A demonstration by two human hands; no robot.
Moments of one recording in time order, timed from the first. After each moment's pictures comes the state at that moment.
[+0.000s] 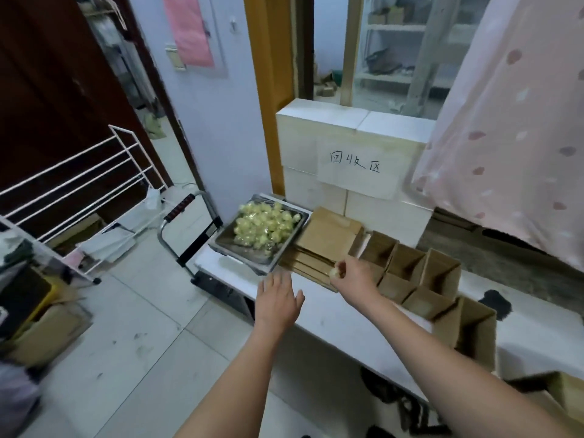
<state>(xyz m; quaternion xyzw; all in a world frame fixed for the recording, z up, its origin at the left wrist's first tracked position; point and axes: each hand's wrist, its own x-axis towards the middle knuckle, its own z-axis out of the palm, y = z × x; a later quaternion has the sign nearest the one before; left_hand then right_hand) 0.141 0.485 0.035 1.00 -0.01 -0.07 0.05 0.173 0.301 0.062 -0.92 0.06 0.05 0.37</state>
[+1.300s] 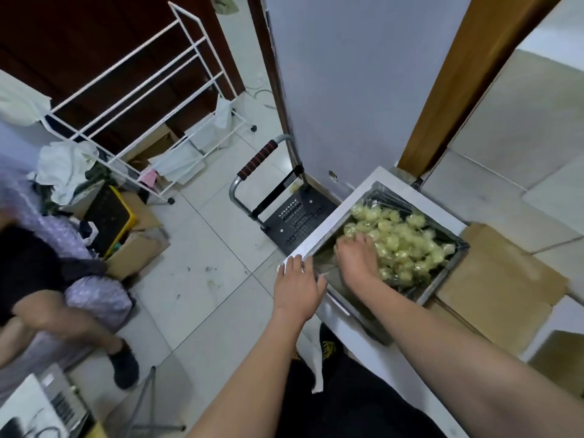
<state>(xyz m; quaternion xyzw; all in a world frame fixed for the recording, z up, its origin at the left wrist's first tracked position) 0.385 0.738 -0.049 0.97 0.10 -0.19 0.06 0.481 0.620 -0.068 -0.97 -0.19 0.15 0.02</state>
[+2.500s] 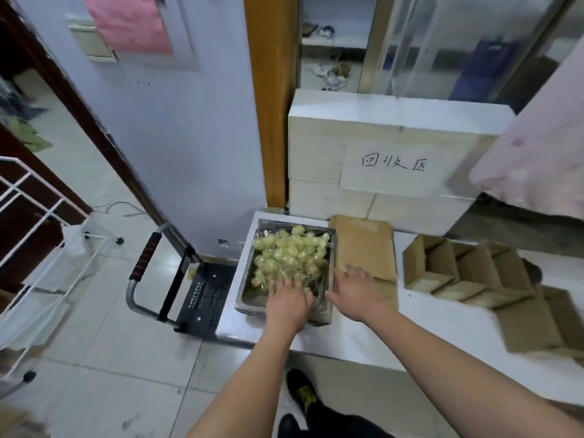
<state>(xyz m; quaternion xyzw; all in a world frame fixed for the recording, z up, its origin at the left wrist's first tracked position) 0.377 0.673 -0.009 0.96 -0.20 -0.18 0.05 0.339 0.506 0.024 -0.97 0.10 0.21 0.05</state>
